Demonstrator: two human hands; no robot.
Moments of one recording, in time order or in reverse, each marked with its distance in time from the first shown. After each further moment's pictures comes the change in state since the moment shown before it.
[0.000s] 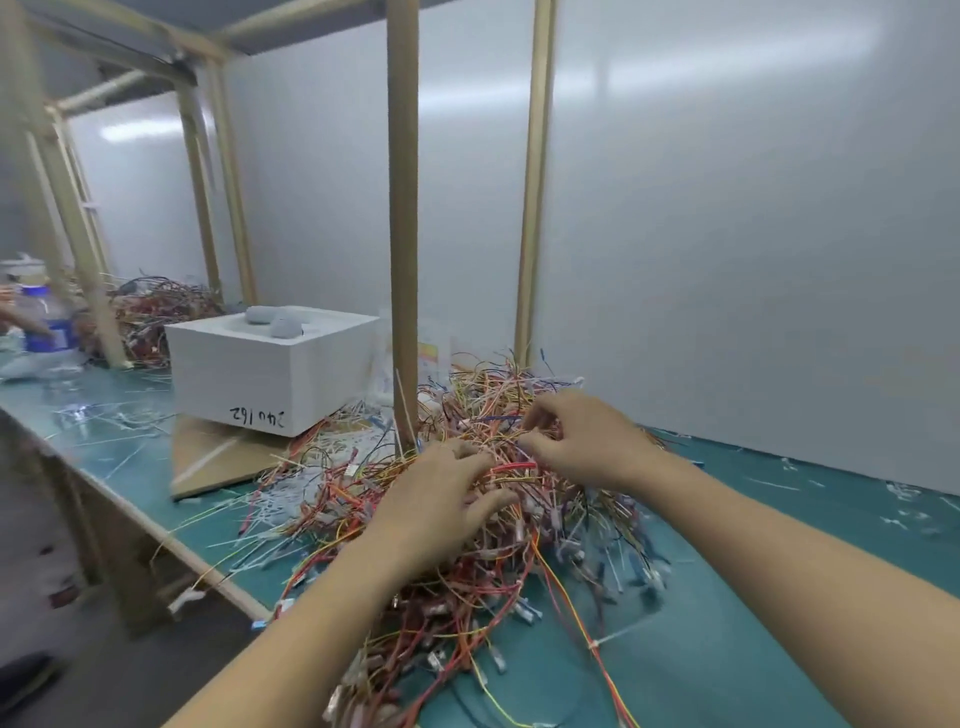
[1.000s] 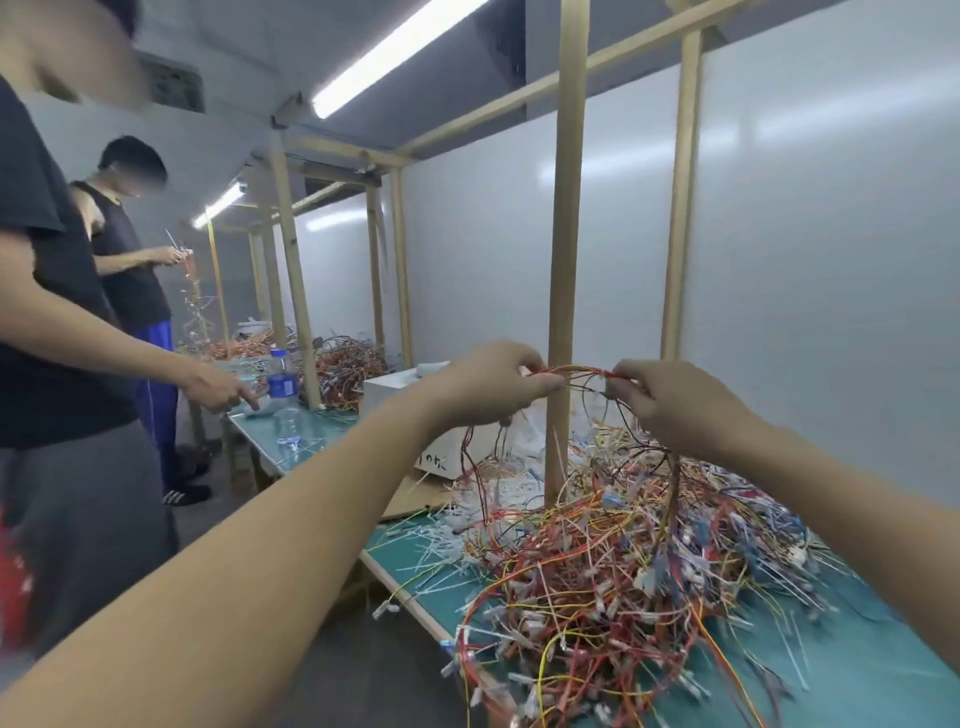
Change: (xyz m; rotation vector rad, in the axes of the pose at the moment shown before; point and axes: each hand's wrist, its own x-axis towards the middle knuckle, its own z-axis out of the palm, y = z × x) left_hand 0.010 -0.006 -0.208 -0.036 0.002 -0.144; right_hand 0.057 -0.085 -0.051 0.012 0.195 -0.184
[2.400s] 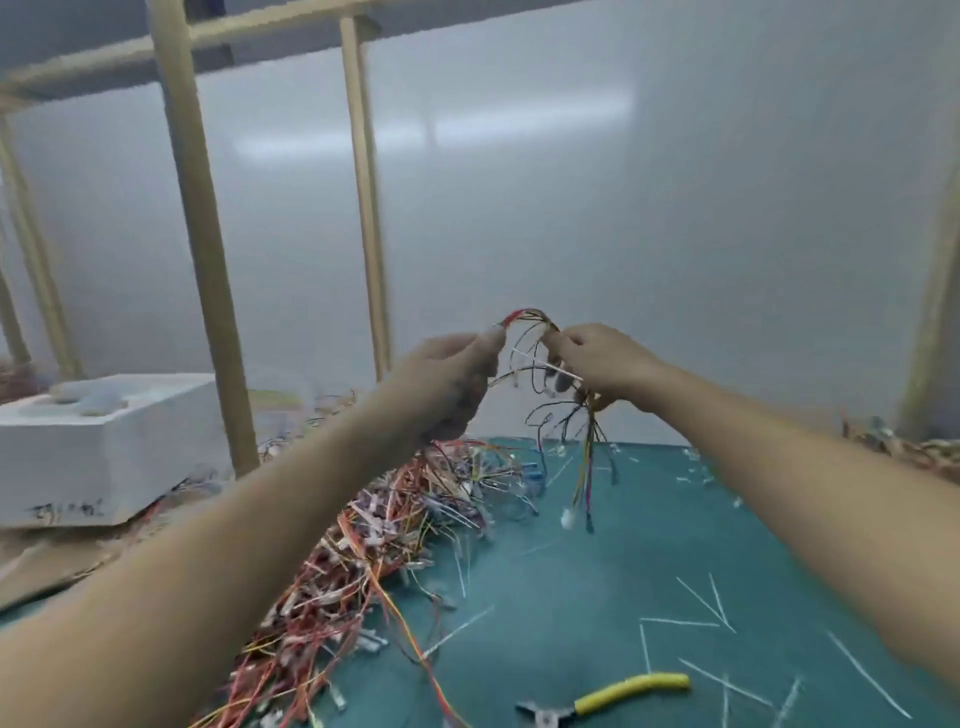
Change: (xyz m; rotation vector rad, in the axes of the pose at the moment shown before) left_hand 0.034 0.193 0.136 -1.079 -0.384 0.203; right_hand -0.130 0.155 -0.139 0.168 0.033 0.645
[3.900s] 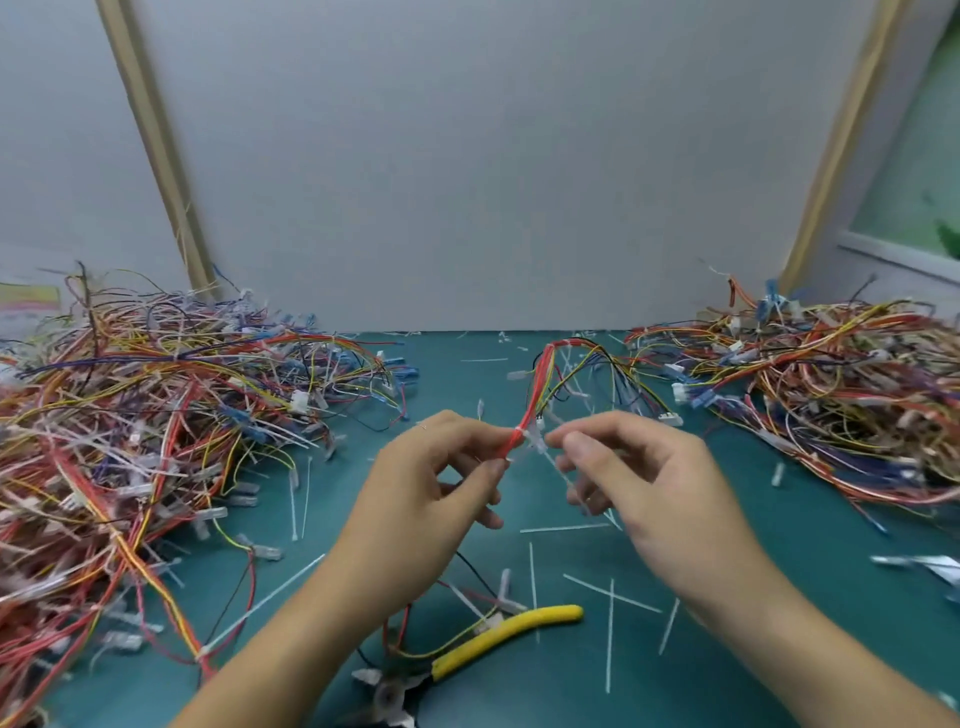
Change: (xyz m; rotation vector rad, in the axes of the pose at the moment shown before) left_hand -0.009 -0.158 0.136 0.108 0.009 0.219; right_hand -0.178 0.138 0.053 0.540 0.306 0.081
